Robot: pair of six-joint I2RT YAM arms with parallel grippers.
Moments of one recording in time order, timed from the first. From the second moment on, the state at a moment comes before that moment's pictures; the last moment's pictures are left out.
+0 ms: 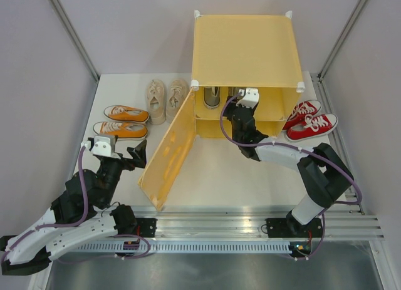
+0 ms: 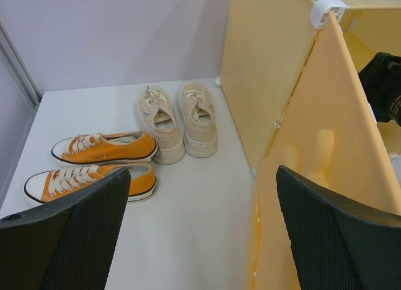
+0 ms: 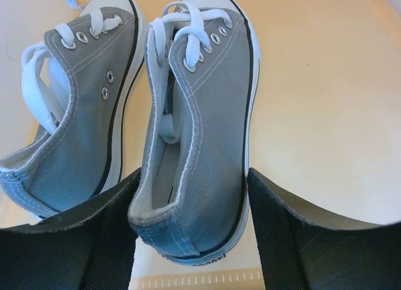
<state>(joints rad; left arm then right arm) -1.08 0.33 0.78 -0.37 -0.88 0.01 0.66 1.63 0.91 0.62 0.72 0.26</state>
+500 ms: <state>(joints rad) -1.08 0.33 0.78 -0.37 -0.88 0.01 0.70 1.63 0.88 0.59 0.75 0.26</state>
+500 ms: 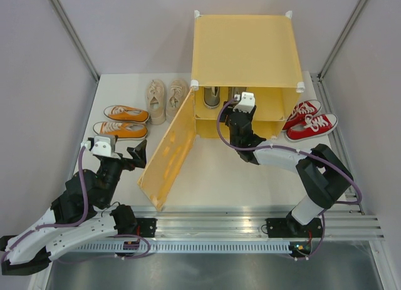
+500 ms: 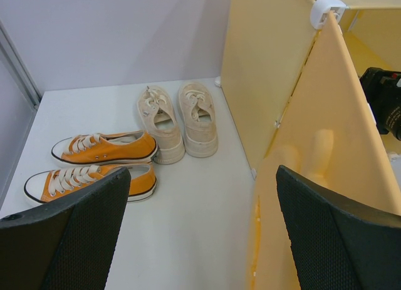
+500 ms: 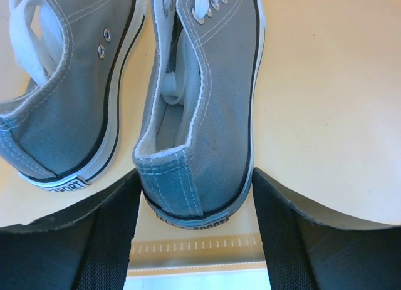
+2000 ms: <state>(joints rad) -1.08 0.32 0.79 -0.37 -0.85 0.00 0.64 1.70 0.92 0.68 0.64 0.09</state>
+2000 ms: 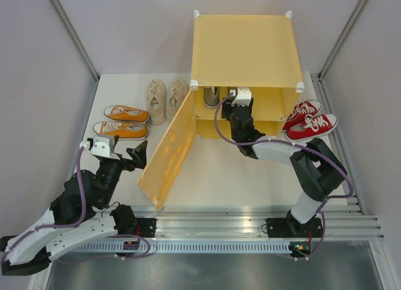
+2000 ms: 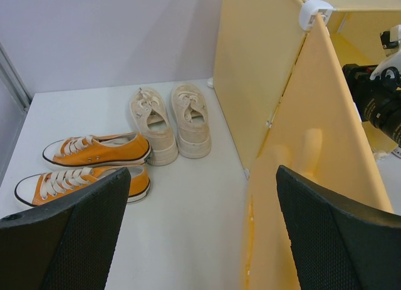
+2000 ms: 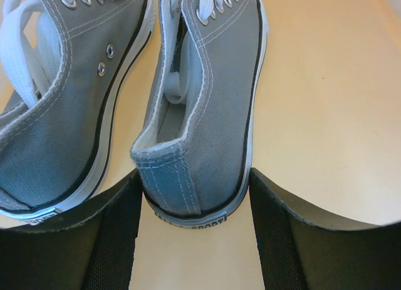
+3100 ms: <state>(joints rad) -1.08 0.32 0.79 -0.37 -0.84 -0.01 0.64 1.71 0.93 0.70 0.46 0.19</state>
